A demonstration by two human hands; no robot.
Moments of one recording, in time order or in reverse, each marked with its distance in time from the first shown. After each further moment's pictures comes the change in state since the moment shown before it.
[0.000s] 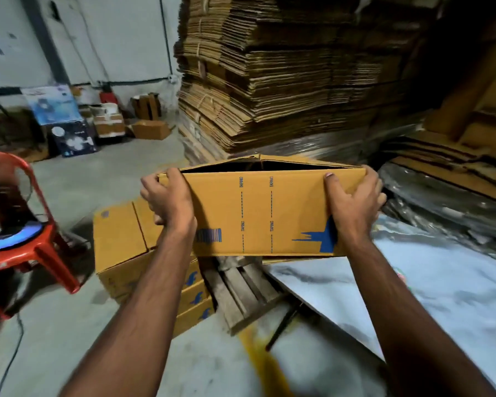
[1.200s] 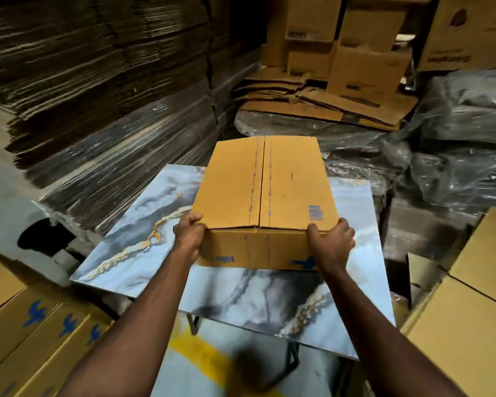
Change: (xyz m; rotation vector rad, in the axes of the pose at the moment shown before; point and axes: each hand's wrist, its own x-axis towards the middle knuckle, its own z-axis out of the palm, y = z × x) left_hand -0.318 -0.185 0.280 0.457 -0.983 -0.175; right_hand 0.078 0.334 -0.266 -0.334 0.197 0.580
